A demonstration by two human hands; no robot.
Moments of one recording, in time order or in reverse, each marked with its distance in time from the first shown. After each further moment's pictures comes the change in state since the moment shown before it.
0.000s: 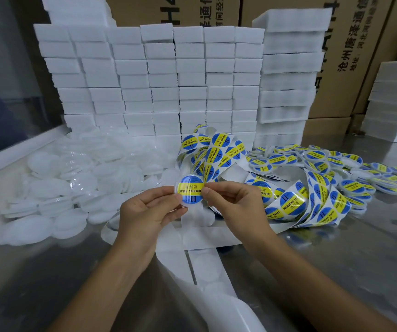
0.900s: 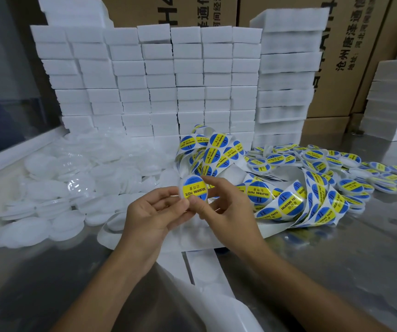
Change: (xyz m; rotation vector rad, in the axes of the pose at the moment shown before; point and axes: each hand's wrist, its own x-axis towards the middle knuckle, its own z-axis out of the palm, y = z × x) left_hand -0.005 -0.004 0.003 -0.047 -0.182 0.030; right_hand -0.003 0.018 0.003 -0.273 -0.030 -0.188
